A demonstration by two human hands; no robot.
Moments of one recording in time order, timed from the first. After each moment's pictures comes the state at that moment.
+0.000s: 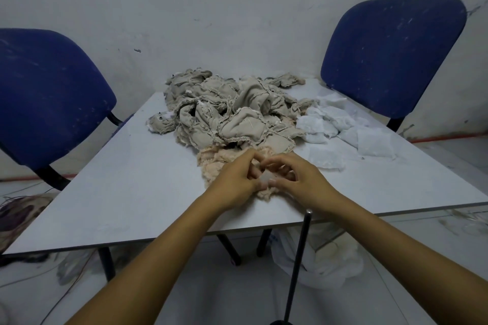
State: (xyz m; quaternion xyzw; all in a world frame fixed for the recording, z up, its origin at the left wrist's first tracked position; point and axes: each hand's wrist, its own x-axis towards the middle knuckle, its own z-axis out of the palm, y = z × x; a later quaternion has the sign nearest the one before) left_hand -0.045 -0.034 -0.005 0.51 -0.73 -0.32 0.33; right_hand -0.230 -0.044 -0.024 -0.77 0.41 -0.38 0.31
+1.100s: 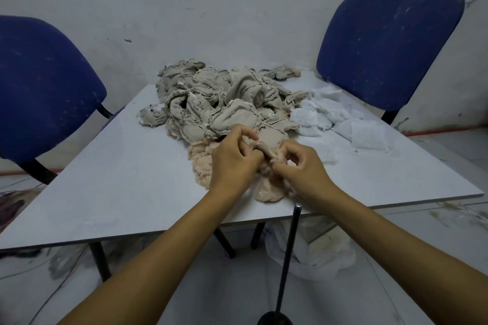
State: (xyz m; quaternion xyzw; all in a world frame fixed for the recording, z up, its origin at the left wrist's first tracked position) left_hand -0.077 -0.033 -0.004 0.51 -0.63 -0.21 0.55; right_hand -0.229 -0.041 -0.021 -0.67 0.41 -0.51 0.35
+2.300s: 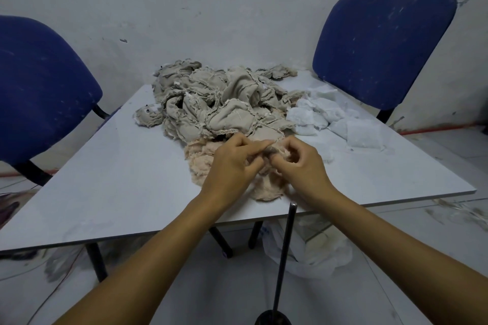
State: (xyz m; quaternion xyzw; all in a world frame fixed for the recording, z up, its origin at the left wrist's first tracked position) left_hand -0.072 -0.025 -0.001 0.45 -0.77 -0.05 0.45; right_hand -0.233 -0.042 -0.026 -0.64 0.44 -0.53 0.33
